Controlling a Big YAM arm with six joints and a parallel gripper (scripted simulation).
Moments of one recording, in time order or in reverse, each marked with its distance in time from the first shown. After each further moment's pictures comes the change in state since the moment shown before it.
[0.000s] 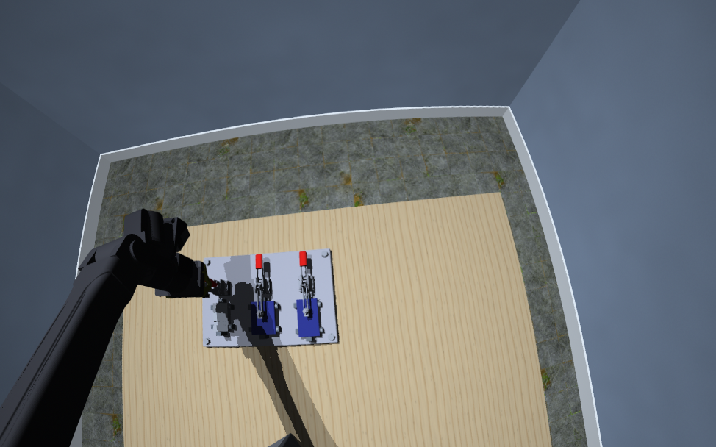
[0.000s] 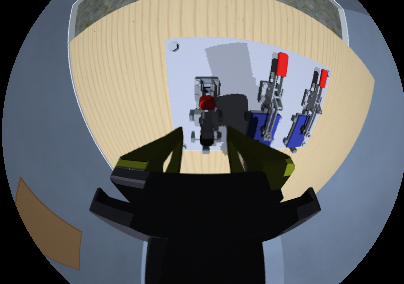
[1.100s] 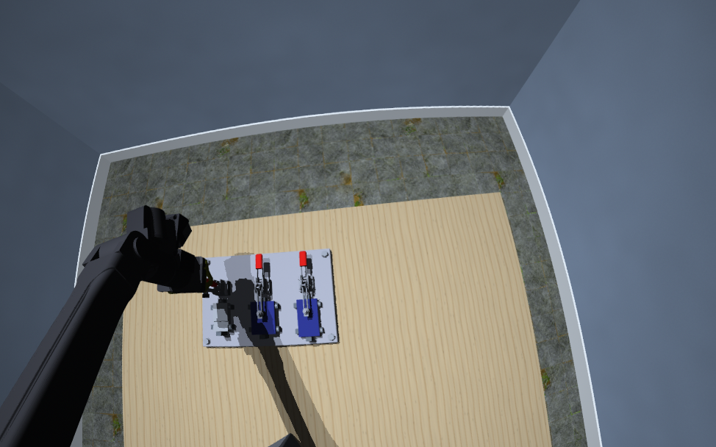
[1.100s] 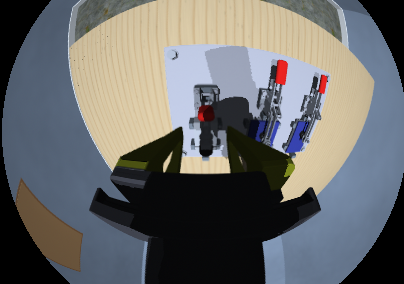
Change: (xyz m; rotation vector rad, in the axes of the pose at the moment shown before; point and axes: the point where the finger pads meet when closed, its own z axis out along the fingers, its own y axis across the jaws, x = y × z) arm -0.011 -0.001 0.004 -0.001 -0.021 0.006
